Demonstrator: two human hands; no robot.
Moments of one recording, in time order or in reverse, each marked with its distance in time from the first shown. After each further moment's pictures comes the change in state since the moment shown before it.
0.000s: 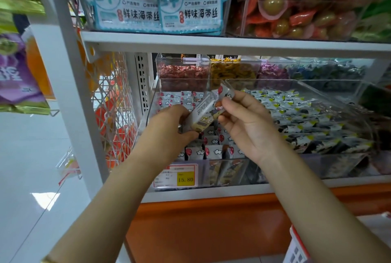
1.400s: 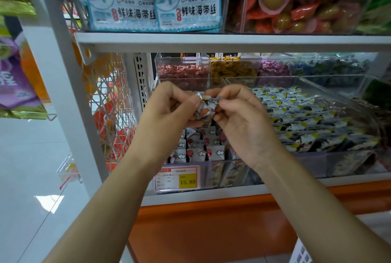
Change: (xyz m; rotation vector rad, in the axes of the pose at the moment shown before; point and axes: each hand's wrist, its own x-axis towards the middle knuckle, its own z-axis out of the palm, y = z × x) left_hand -0.008 0.025 -0.015 -0.898 0.108 -0.005; right_hand -0.009 0.001 0.015 -0.083 -0.171 -0.145
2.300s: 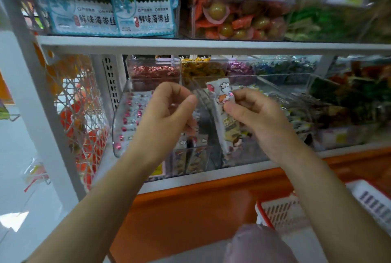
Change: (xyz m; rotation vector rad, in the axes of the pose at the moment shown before) left_hand -0.023 0.018 0.044 0.141 -0.155 0.061; right_hand -0.053 -0.064 -0.052 -0.631 0.082 -0.024
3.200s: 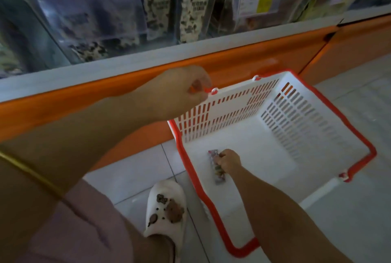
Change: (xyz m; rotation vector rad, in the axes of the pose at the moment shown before) left_hand -0.035 -0.108 0.249 0.495 -0.743 -0.049; right_hand -0.278 0.363 -0.168 -0.532 0.257 1.313
